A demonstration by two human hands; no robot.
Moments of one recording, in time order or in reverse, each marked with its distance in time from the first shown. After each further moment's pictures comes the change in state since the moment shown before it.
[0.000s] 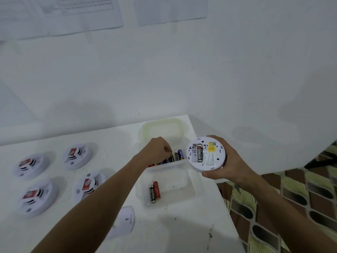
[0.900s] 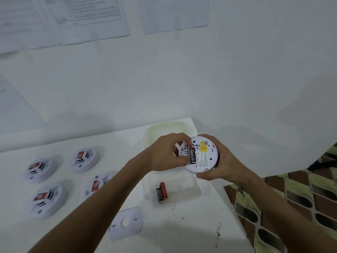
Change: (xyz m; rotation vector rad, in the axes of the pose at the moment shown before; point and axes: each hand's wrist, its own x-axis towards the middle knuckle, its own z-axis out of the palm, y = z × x) left_hand -0.074 0.051 -0.041 -0.142 0.026 0.346; right_hand 0.013 -0.016 0.028 0.003 -0.069 -0.105
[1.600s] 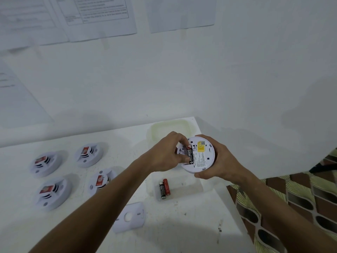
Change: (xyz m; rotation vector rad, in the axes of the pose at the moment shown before) left_hand -0.013 0.006 0.004 -0.046 0.015 -0.161; right_hand 0.006 0.001 0.013 -0.068 0.005 -0.054
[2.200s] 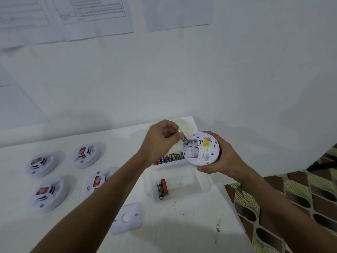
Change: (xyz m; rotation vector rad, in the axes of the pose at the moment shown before) left_hand 0.016 -0.012 -0.003 -0.496 0.348 0.016; right_hand -0.004 0.003 -0.015 0.030 0.061 0.057
